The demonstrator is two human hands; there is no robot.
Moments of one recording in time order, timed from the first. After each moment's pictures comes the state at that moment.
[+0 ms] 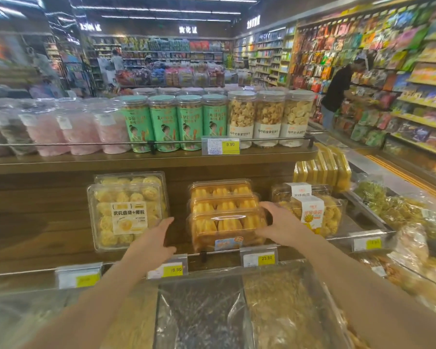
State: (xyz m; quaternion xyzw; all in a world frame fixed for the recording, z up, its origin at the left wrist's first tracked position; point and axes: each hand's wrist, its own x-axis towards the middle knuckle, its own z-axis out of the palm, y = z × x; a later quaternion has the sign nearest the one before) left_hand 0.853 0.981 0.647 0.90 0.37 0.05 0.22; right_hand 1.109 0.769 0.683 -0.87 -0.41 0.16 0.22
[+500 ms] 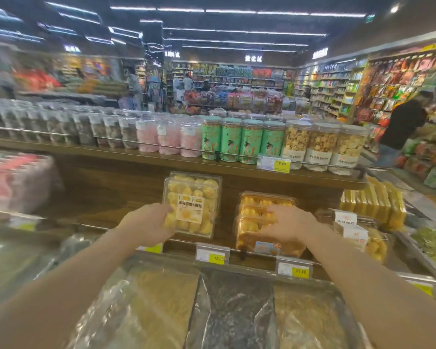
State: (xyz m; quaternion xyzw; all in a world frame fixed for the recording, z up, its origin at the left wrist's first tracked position) left_hand 0.703 0.946 0.748 0.89 0.46 0.04 0.08; right_hand 1.016 0.798 0.760 -0.84 -0.54 0.08 -0.01
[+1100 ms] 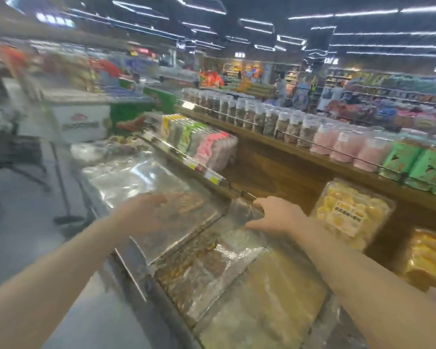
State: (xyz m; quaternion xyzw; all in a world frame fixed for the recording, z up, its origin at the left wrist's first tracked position) left_hand 0.302 0.787 0.757 0.68 0.72 0.08 0.11; right_hand 0.614 0.861 0.772 -0.59 -0.80 0.05 -0.05
